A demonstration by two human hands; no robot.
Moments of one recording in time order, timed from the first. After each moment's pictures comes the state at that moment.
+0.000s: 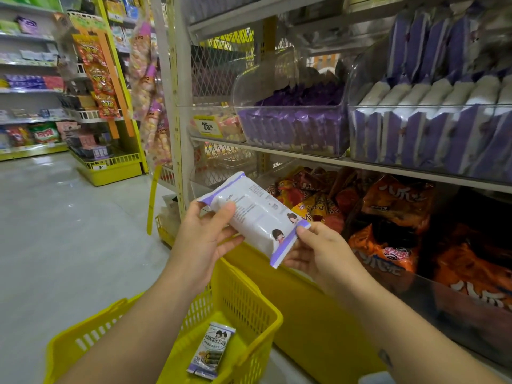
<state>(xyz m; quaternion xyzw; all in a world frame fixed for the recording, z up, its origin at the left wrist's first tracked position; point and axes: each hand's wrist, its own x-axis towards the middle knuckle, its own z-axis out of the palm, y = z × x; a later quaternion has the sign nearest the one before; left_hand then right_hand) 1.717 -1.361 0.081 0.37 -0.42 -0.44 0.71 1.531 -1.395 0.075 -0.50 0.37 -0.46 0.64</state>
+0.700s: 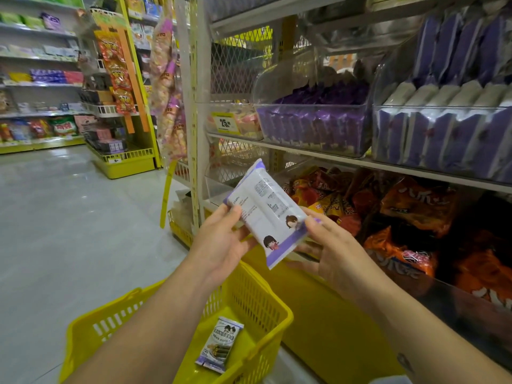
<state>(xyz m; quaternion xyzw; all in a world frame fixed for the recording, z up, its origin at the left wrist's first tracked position) 1.716 -1.363 0.080 0.34 -0.29 -0.55 0.70 1.530 -1.390 0.074 -0.58 0.26 -0.41 0.66</state>
